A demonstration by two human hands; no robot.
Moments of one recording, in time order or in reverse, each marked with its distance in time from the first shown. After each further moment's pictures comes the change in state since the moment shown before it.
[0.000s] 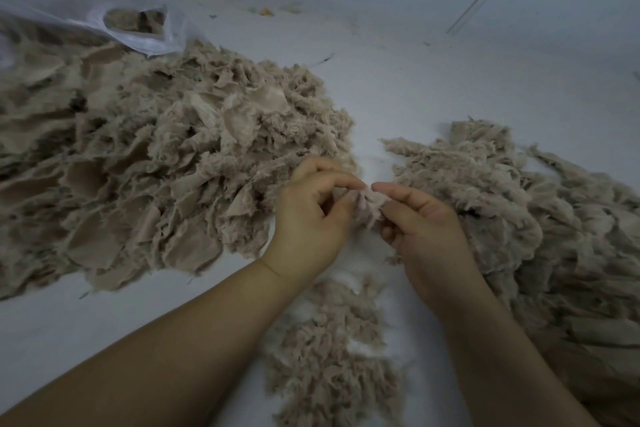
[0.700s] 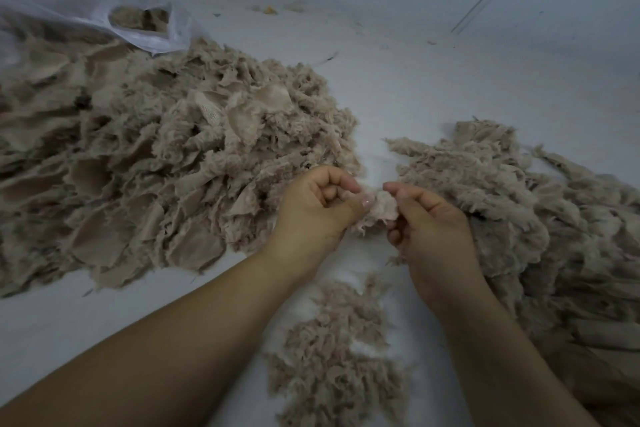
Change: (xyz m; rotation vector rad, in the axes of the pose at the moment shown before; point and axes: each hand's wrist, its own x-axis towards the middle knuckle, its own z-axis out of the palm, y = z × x) left_hand 0.000 -0.004 0.002 -0.506 -0.079 -0.407; right_hand -0.001 0.001 0.002 0.022 0.105 -0.020
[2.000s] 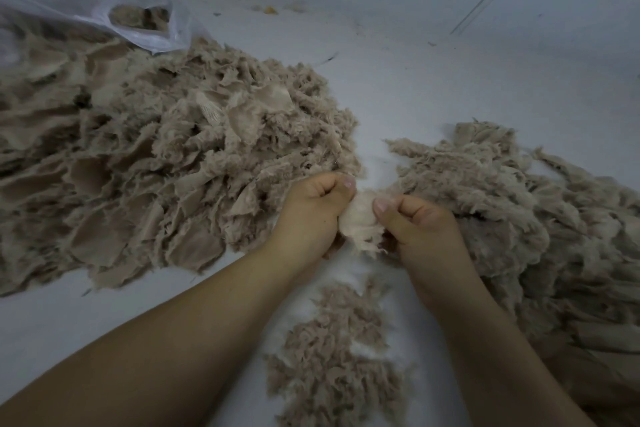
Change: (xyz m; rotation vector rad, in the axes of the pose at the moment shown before) left_hand 0.004 0.002 -0.002 0.046 -0.010 -0.167; right_hand -0.005 0.000 -0.001 -0.113 -0.190 -0.024
